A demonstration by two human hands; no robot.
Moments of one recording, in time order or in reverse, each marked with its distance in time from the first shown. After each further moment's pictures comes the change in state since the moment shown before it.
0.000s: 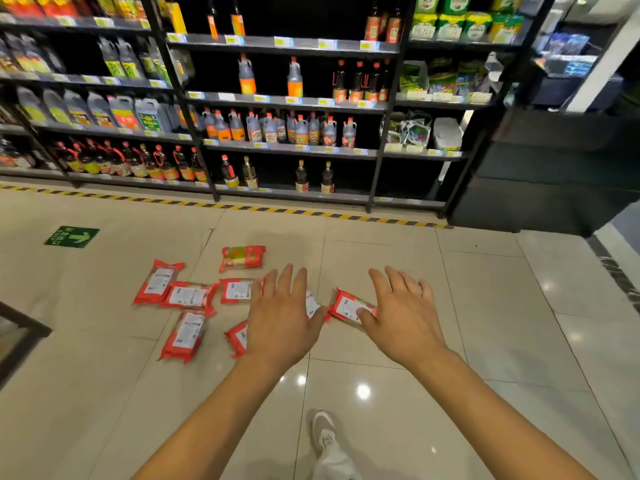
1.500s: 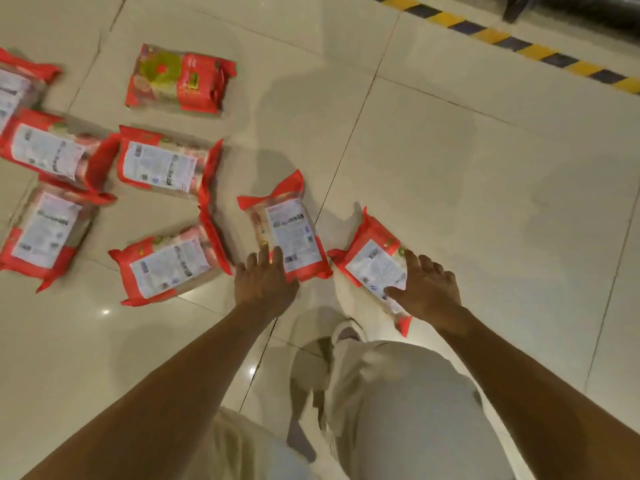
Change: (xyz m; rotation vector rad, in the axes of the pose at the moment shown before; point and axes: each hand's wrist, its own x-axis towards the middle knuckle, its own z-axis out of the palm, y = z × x) left_hand 0.470 -0.134 0.731 -0.024 -0.556 -0.457; right_hand 0.579 0.247 0.700 -0.068 -0.659 -0.011
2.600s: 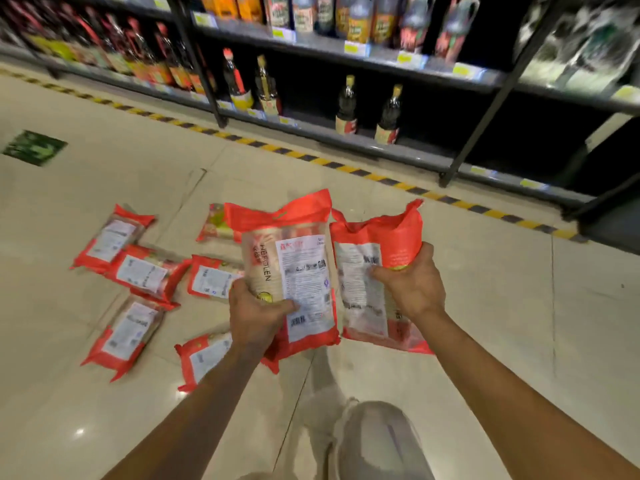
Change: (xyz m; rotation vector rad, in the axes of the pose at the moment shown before) left_hand -0.158 -0.038 -0.281 -1.253 0.466 -0.147; right_hand -0.207 -0.114 -0.315 0.882 0.550 -0.009
